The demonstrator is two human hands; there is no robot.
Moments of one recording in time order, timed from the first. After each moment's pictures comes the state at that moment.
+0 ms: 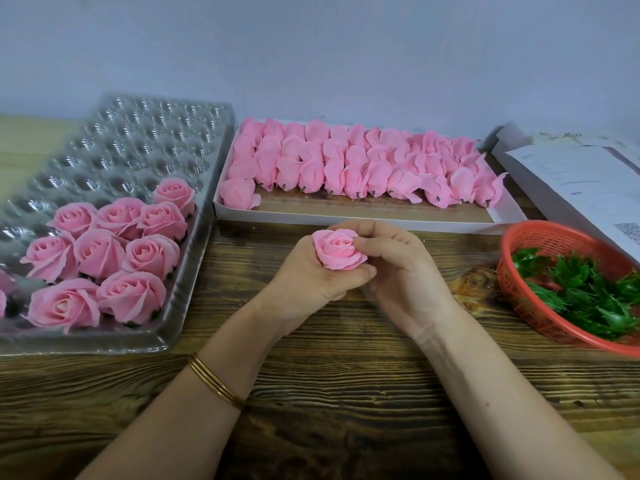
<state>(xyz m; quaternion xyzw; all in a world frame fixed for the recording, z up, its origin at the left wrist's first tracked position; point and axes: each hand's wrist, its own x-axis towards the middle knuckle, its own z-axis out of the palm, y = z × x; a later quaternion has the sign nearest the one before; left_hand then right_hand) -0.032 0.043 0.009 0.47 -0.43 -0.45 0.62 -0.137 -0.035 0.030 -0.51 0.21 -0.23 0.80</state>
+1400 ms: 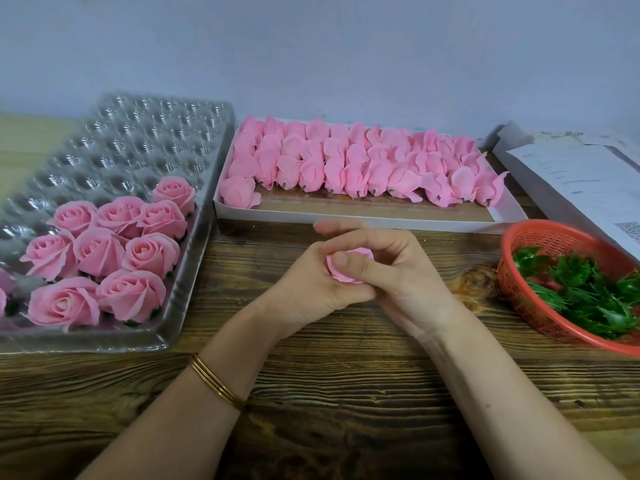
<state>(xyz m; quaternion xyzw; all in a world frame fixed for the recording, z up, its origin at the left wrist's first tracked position) -0.034 0.048 0.012 0.49 -0.49 -0.46 0.56 -0.141 -0.034 0.029 -0.62 0.12 -0.23 0.74</state>
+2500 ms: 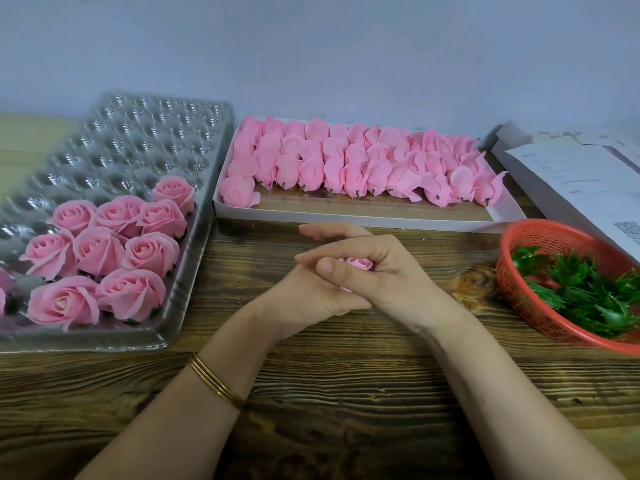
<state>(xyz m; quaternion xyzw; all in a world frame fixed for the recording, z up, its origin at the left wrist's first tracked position) -0.030 0.055 0.009 0.54 -0.49 -0.45 0.51 -0.140 -0.036 0.029 -0.77 0.08 -0.17 0.61</state>
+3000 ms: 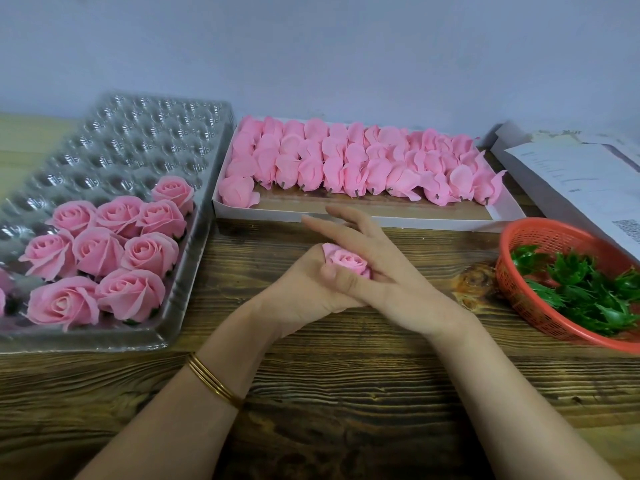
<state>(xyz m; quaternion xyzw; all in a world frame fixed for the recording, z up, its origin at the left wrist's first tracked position) -0.035 0.065 -0.025 0.60 -0.52 -0.45 0.40 -0.148 -0.036 0.033 -0.87 0.14 -0.12 0.46</state>
